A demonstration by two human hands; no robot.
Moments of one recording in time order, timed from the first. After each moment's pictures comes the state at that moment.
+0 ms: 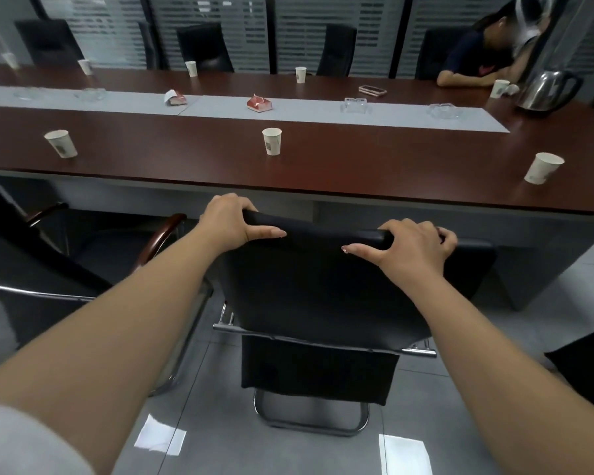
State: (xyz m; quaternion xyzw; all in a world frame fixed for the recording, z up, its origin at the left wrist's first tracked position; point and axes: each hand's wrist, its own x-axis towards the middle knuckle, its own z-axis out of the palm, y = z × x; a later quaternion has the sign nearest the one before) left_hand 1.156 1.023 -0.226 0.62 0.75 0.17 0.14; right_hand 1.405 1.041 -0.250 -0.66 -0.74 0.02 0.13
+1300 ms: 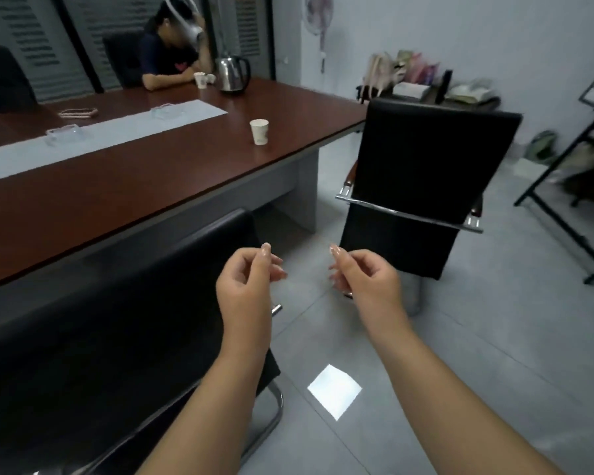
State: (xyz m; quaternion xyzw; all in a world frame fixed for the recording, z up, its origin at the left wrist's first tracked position) left_hand 1.401 0.931 -0.258 0.55 0.35 0.51 0.55; right_hand 1.514 0.870 -0.269 -0.63 -0.26 0.24 0.69
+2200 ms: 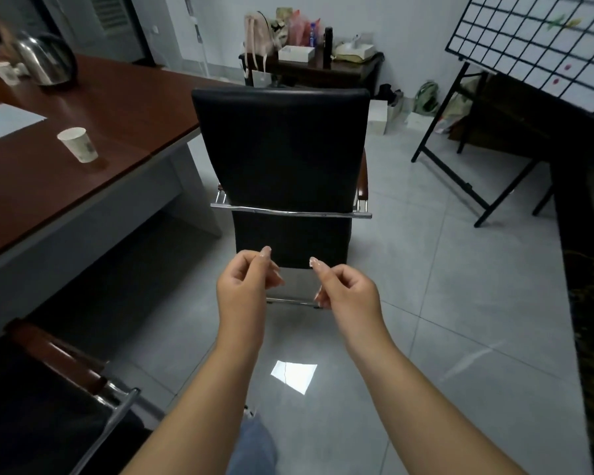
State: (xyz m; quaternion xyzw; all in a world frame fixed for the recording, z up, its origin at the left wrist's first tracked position) left_hand 1.722 0.904 -0.292 0.62 0.31 0.36 0.63; right_hand 1.788 0.811 -0.305 -0.72 -0.12 0.21 0.65
